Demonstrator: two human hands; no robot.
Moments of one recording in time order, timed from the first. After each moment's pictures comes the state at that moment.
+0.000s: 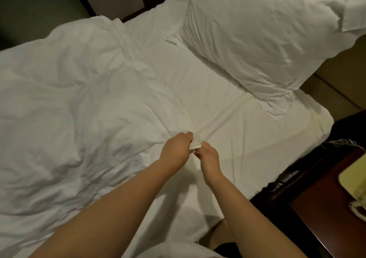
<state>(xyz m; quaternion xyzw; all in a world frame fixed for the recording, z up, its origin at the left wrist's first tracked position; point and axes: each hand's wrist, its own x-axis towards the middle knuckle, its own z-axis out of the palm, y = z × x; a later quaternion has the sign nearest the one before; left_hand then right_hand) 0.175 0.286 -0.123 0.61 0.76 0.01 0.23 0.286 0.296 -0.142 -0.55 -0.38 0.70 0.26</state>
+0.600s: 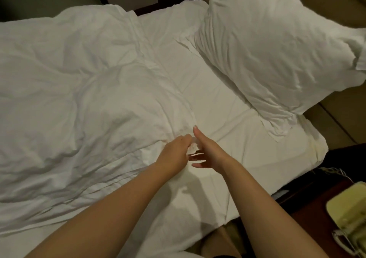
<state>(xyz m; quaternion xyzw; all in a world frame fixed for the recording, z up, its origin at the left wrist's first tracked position) 0.155 0.279 -0.116 0.57 0.76 0.14 0.26 0.264 0.357 -0.097 -0.51 -0.42 0.75 -0.04</state>
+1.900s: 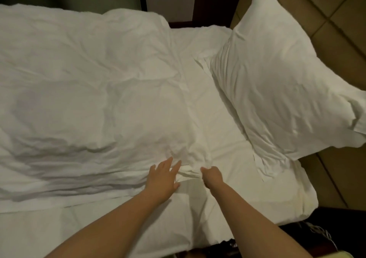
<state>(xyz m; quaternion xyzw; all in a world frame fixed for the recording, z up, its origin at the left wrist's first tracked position) 0.216 0.281 -0.162 0.47 0.84 -0.02 0.26 0.318 0.413 -0.162 -0.61 -0.59 0.52 -0.13</state>
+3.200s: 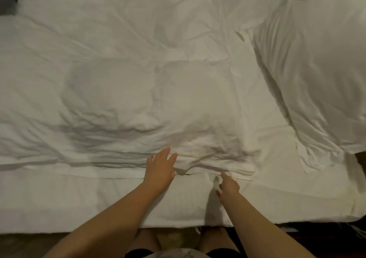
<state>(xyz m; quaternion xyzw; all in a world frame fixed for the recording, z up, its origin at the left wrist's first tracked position) 0.207 0.183 -0.188 0.36 0.89 -0.03 0.27 0.349 0.335 -0.231 -0.73 -0.24 0.64 0.00</state>
